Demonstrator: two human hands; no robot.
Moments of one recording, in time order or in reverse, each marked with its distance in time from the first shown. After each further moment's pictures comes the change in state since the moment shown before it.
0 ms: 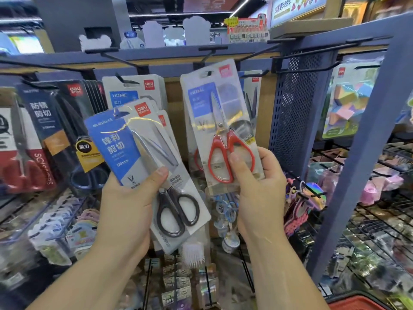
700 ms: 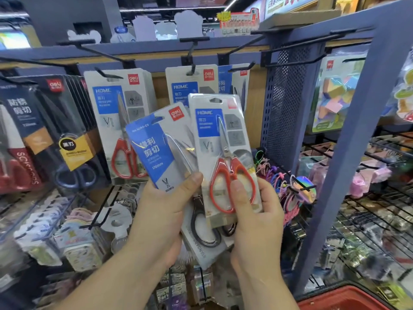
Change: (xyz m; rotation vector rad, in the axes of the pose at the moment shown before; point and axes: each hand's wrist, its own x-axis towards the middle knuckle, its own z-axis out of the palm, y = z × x) left_hand -0.032 -0.018 0.044 -0.213 -0.280 -0.226; right_hand -0.048 -0.001 -0.025 0.001 0.121 0.090
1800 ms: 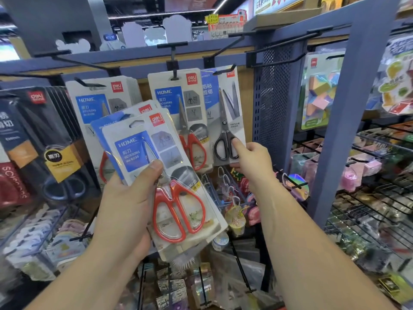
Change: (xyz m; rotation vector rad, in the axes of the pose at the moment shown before) left_hand 0.014 0.023 -0.010 0.173 0.153 0.064; right_hand 0.169 0.033 -0.022 -0.654 -0.018 0.169
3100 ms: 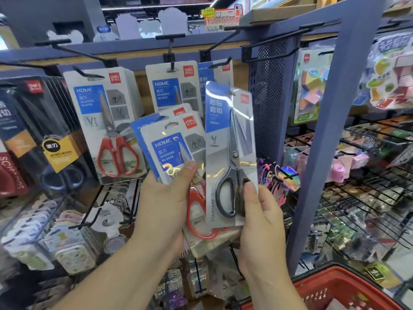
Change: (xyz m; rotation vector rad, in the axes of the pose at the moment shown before) left_hand -0.024 -0.026 0.035 -0.008 0.004 -0.061; right_hand -0.181 0.013 -0.020 0.526 0.016 -0.092
